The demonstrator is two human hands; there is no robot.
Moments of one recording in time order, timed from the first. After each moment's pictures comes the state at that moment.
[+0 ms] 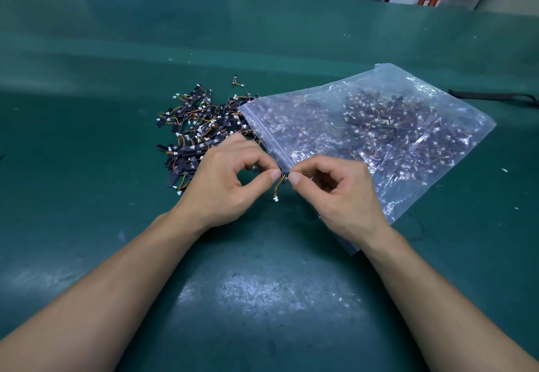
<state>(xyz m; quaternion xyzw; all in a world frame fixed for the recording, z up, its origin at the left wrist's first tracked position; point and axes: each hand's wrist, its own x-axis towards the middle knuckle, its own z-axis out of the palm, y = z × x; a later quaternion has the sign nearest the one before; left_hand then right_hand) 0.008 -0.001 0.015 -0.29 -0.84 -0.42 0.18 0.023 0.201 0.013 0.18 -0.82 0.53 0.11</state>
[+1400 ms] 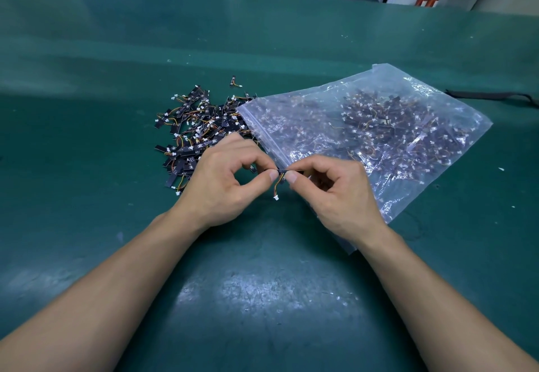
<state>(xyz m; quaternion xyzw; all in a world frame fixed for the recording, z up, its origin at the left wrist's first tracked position) 0.007 -0.001 0.015 -0.29 -0.84 -0.42 0.19 0.023 0.200 0.014 0.17 -0.83 0.52 0.11</state>
